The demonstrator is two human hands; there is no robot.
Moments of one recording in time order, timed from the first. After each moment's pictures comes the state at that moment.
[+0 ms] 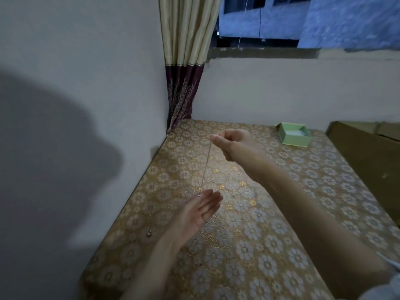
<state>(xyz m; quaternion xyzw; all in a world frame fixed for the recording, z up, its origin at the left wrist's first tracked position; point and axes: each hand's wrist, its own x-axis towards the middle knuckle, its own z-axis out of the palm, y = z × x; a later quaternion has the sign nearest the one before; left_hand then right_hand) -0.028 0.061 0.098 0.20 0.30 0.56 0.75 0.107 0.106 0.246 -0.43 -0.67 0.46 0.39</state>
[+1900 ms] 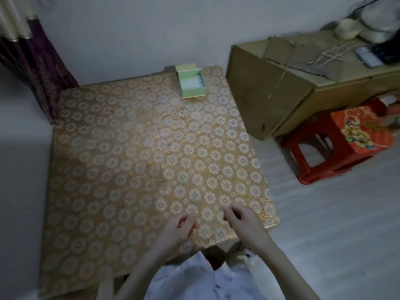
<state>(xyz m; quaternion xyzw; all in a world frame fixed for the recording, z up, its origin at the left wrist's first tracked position) 0.167 0.018 0.253 0.51 0.59 0.09 0.62 0.347 -0.023 0.265 -0.72 -0.43 0.48 0.26</state>
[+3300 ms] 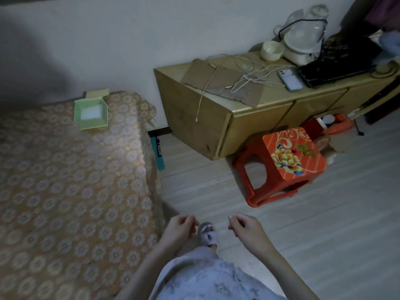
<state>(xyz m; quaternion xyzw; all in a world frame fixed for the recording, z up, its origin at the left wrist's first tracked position) 0.616 0.032 0.215 0.47 0.63 0.10 0.61 0.793 -0.036 0.223 -0.75 -0.39 0.46 0.28</state>
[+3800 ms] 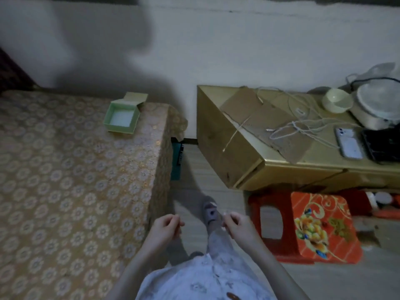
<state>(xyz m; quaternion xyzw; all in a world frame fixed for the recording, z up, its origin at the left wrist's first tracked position) 0.646 0.161 0.221 0.33 0.73 0.22 0.56 0.848 0.168 0.226 -0.67 -0.48 0.53 0.21</state>
